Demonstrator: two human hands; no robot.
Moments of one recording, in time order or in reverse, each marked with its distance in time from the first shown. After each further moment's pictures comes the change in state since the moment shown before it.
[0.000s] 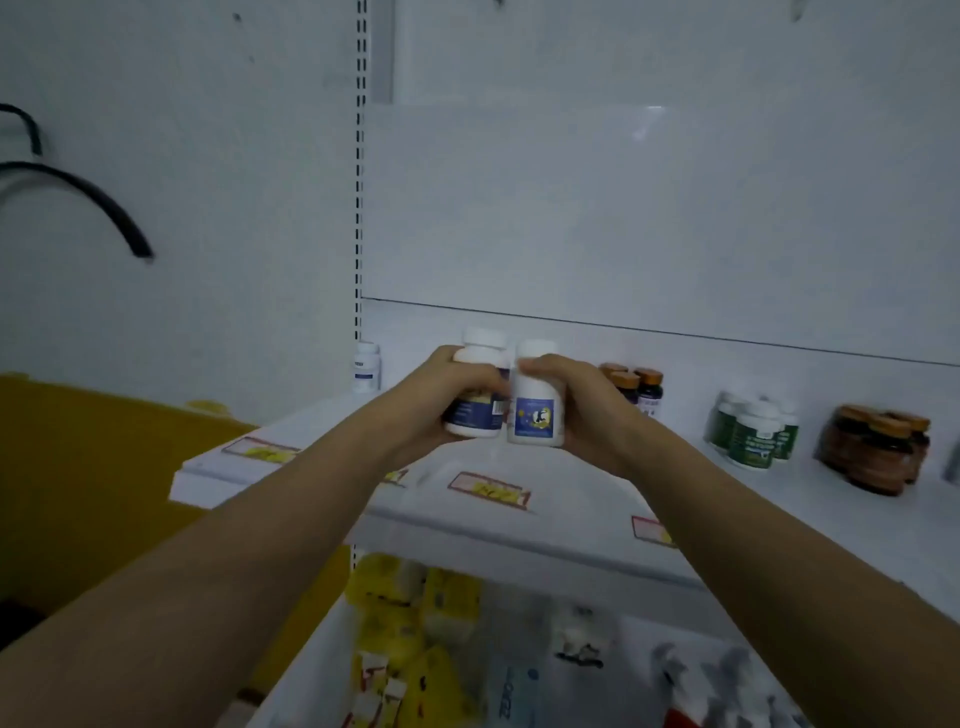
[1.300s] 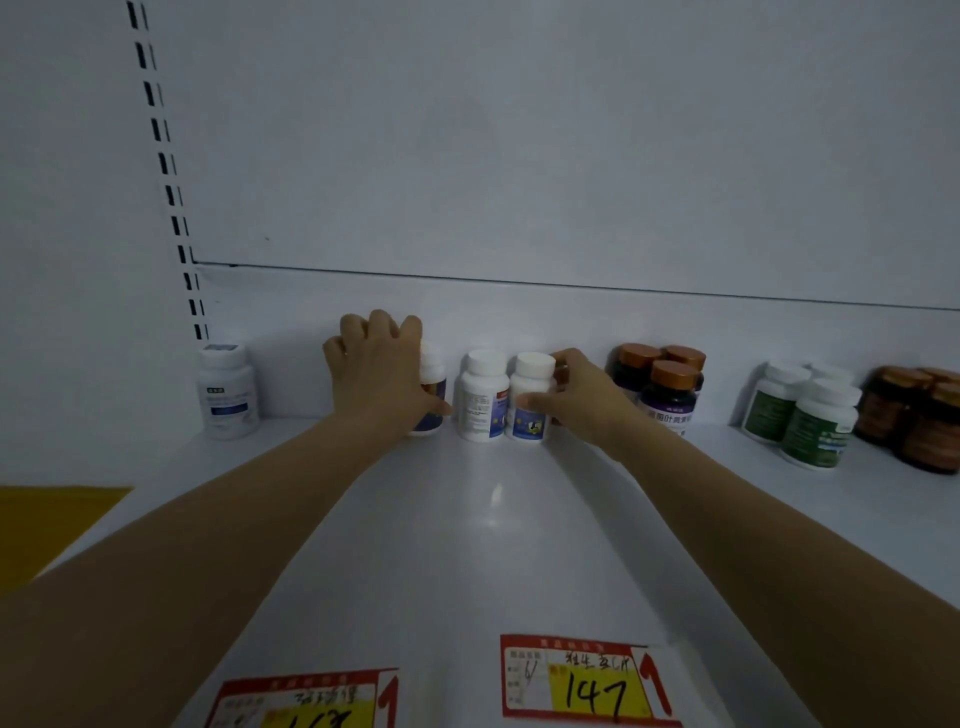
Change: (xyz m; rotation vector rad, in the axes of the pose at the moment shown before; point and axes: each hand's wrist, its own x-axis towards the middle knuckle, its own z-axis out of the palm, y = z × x) left_hand 0.230 -0.097 -0.114 1.513 0.324 0.165; right_hand 0.195 0.078 -0.089 -0.693 0.621 0.153
